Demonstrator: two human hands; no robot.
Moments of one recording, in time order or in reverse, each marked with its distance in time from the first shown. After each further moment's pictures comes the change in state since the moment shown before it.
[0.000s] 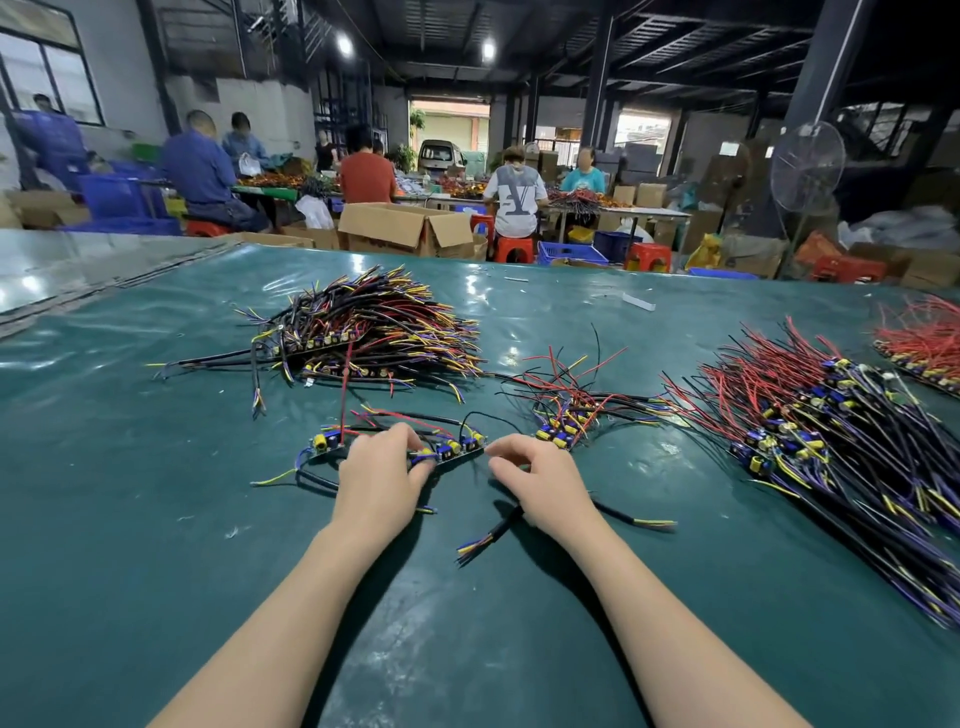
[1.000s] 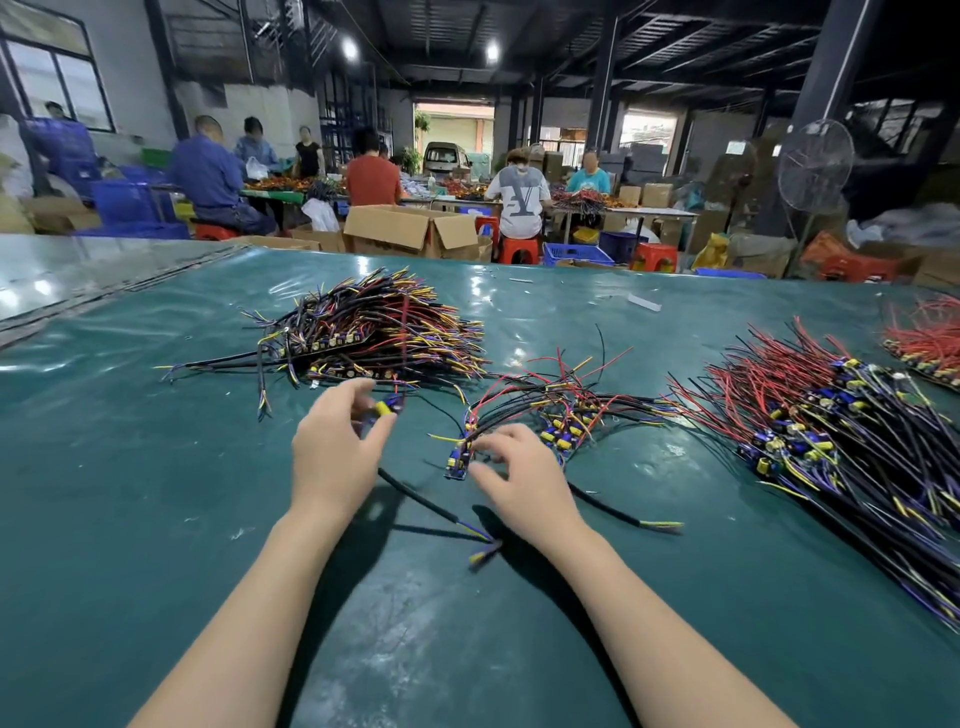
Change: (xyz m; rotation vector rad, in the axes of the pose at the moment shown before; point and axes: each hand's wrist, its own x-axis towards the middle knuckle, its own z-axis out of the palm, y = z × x) left_hand 0.010 -0.011 -0.031 -0.297 0.340 0.029; right_hand 0.002 -0.008 0.014 -0.186 0.081 -0.209
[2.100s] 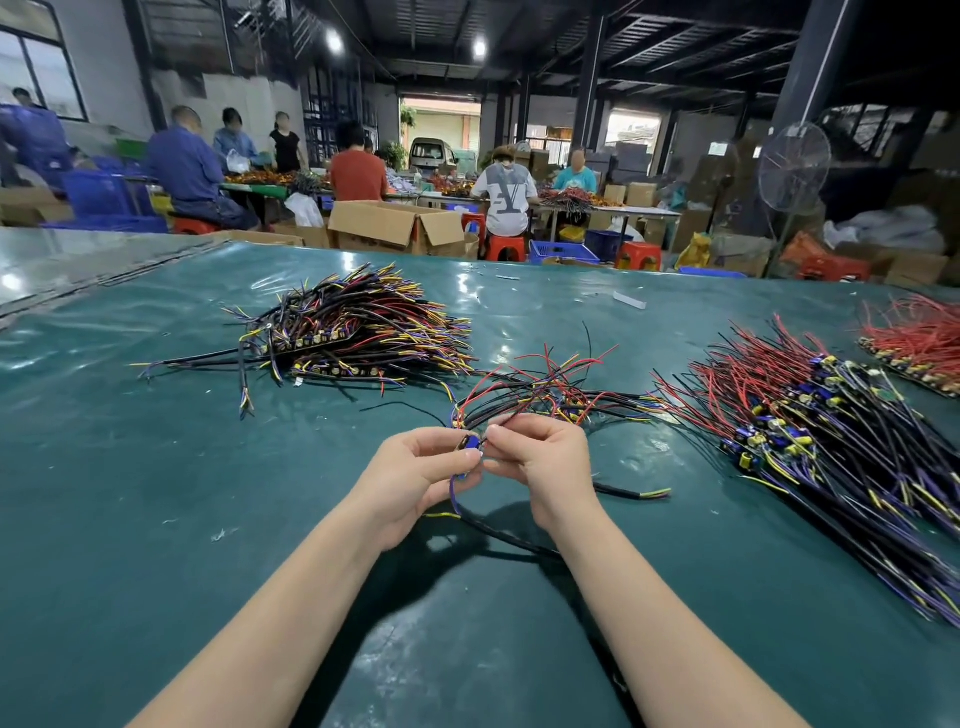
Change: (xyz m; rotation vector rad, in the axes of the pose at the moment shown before) left_hand -0.027 0.041 0.025 -0.956 -0.644 -0.616; right_hand 0.002 -0.008 -0.022 1.009 0.106 0.368
